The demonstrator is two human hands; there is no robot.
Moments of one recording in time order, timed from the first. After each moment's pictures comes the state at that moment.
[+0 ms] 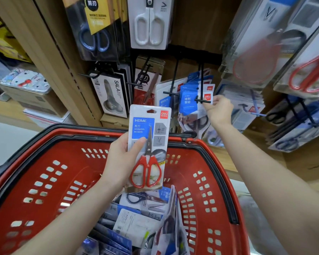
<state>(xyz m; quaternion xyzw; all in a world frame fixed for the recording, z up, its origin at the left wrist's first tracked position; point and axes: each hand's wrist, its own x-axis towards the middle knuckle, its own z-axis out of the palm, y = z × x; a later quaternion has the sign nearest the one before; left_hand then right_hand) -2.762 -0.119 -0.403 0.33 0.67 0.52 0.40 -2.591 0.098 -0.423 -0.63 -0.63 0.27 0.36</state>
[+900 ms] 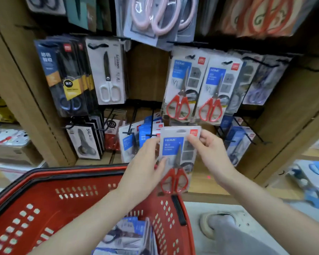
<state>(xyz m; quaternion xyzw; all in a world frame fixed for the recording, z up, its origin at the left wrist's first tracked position) -2.652 -0.115 -0.312 0.70 0.57 0.40 0.16 -2.486 -0.058 -0.281 -0.47 -0.61 0.45 0.45</state>
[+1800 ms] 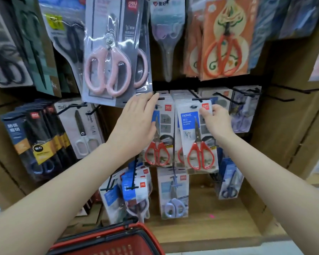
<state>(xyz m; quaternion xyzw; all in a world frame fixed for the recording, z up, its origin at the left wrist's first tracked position) -2.630 0.044 -0.162 0.79 0.50 0.25 -0.24 -2.418 0.126 -0.191 -0.56 -0.57 0.23 0.55</state>
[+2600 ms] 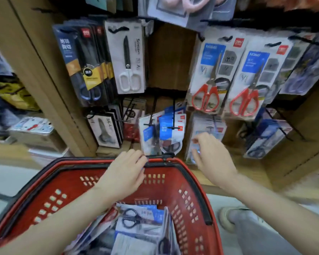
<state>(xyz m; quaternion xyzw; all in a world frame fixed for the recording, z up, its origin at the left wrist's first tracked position) -2.756 -0.111 -0.364 0.81 0.56 0.11 -0.11 -2.515 -0.027 -0.342 -0.45 -0.86 -0.03 0.24</state>
